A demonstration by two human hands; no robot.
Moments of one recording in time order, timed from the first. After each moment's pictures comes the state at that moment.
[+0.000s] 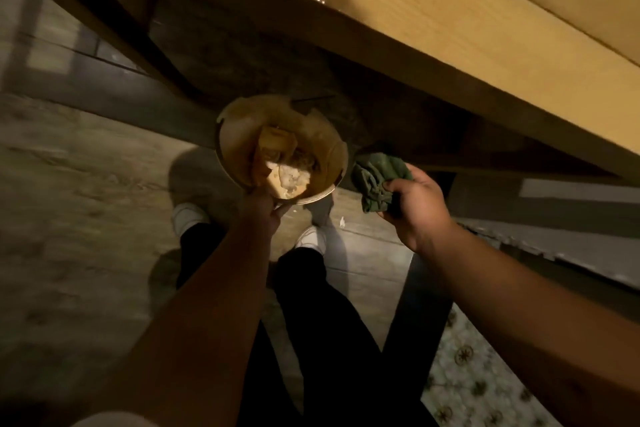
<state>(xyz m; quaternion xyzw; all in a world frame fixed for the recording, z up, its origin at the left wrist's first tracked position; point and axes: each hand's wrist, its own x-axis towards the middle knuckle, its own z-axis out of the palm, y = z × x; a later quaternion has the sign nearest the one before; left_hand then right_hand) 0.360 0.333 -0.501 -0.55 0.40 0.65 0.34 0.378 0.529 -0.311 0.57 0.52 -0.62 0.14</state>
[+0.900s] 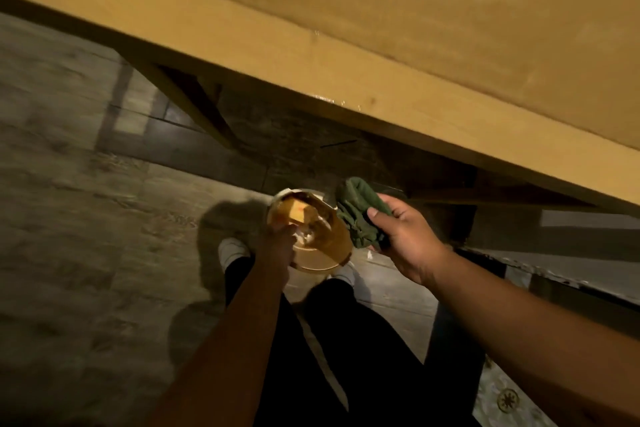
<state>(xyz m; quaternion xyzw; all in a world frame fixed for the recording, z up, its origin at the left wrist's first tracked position) 0.346 0.274 -0.360 -0.42 0.57 0.57 0.40 0.358 0.472 -0.252 0.45 0.54 -0.67 0.25</state>
